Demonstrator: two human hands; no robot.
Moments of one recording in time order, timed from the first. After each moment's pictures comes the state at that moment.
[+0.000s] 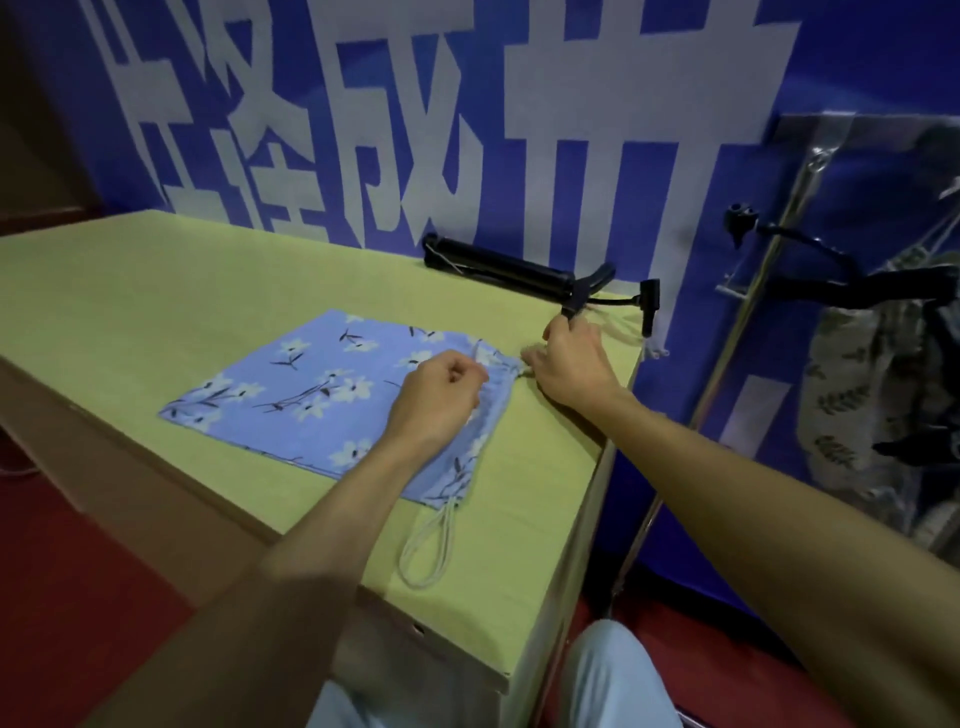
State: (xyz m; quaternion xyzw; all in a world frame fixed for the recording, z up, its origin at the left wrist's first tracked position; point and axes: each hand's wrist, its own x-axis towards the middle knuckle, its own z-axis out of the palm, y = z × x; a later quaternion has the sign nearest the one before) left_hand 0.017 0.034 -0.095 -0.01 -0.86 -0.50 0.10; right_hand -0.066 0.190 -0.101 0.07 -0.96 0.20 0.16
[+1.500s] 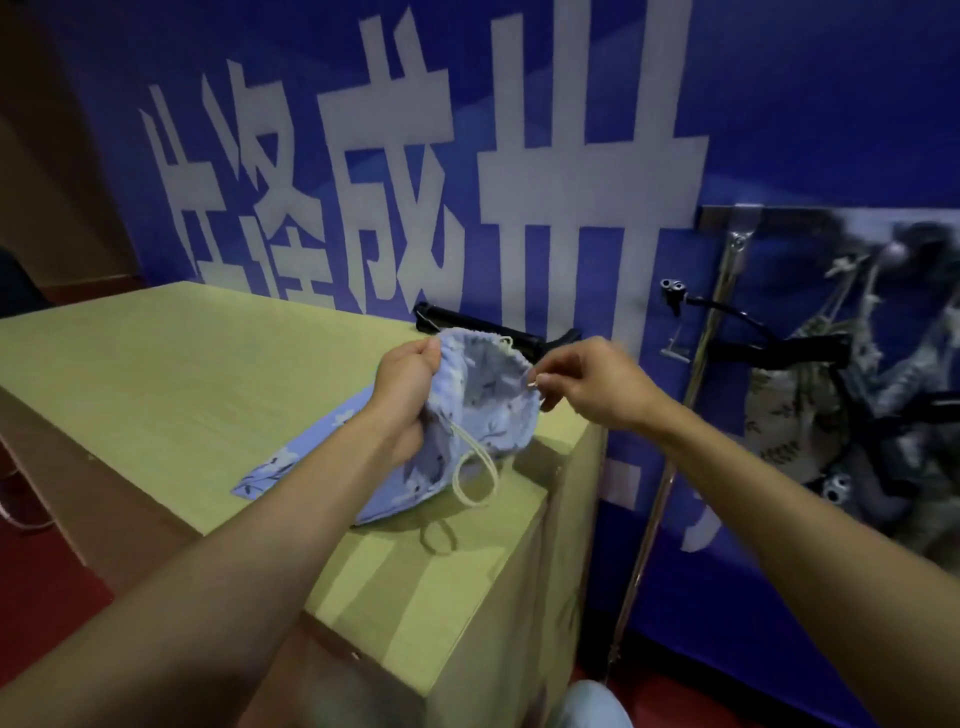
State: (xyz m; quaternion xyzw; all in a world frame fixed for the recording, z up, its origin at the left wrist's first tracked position) left_hand 0.020 0.074 -0.019 0.06 -0.64 -0.76 0.13; right_hand -0.002 0.264 -0.015 0.25 -0.90 0.35 0.10
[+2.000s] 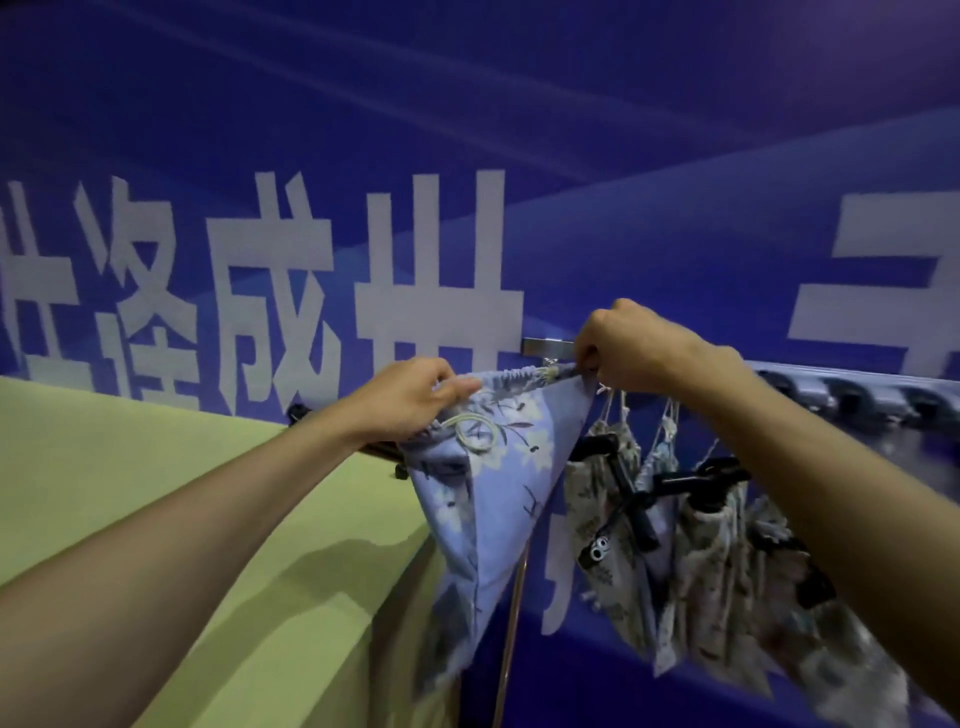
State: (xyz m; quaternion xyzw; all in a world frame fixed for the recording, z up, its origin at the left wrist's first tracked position) left_hand 0.072 0.171 0.096 -0.24 -0.91 -0.29 0.15; right_hand 0.093 0.402 0.150 0.10 -0.96 -0.09 0.23
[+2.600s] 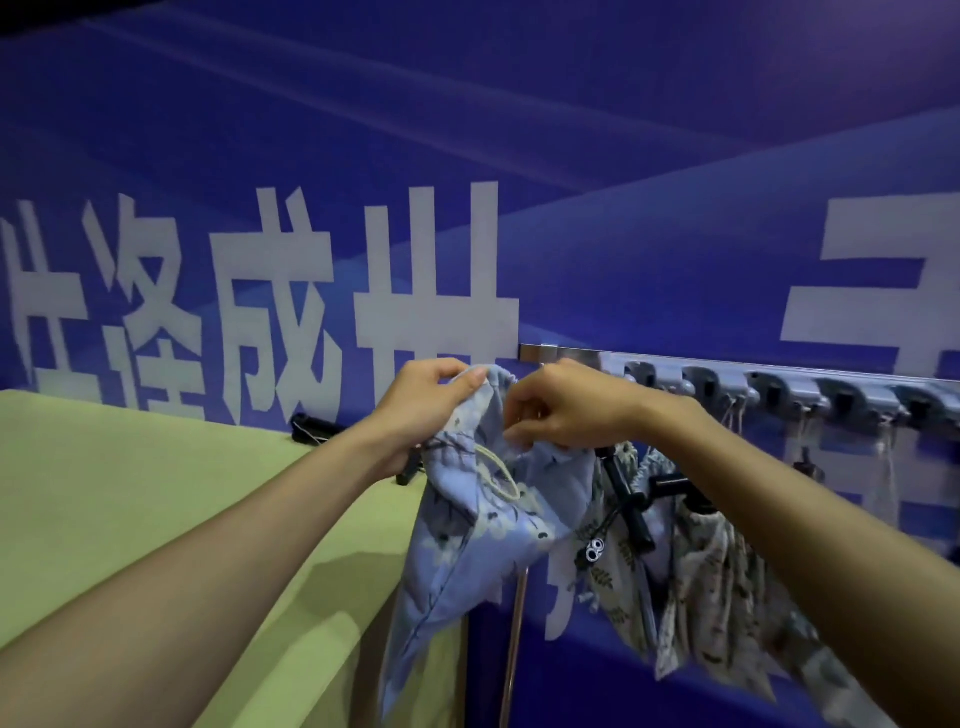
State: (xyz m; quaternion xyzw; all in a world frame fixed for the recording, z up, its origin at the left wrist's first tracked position) left_hand 0.077 0.197 0.084 -0.20 -0.77 -0.59 0.13; right_hand 0.111 0.373 0.120 0.30 -0.94 0.04 0.13
